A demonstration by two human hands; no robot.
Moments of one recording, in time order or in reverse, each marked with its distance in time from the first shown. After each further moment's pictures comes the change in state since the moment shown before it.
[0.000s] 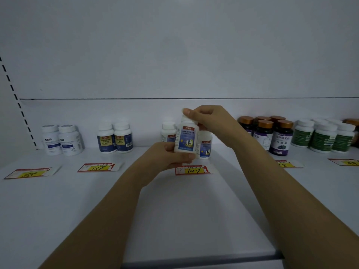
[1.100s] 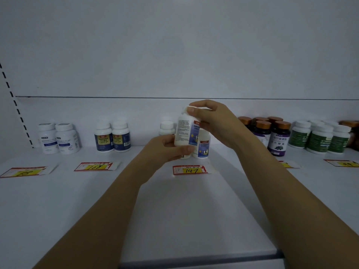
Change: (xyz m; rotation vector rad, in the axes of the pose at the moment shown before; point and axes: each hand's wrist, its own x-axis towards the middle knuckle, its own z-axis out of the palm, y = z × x) left_hand -0.001 0.007 0.002 0.010 0.050 0.134; right_hand 0.000 0.004 -0.007 0.329 -0.027 0.020
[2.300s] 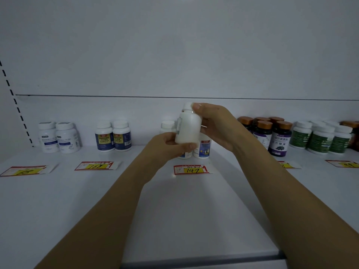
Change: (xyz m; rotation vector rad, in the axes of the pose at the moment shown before) left_hand 0.002 0.001 0.001 0.029 0.050 0.026; right_hand -0.005 0.000 0.007 0.187 -0.063 0.049
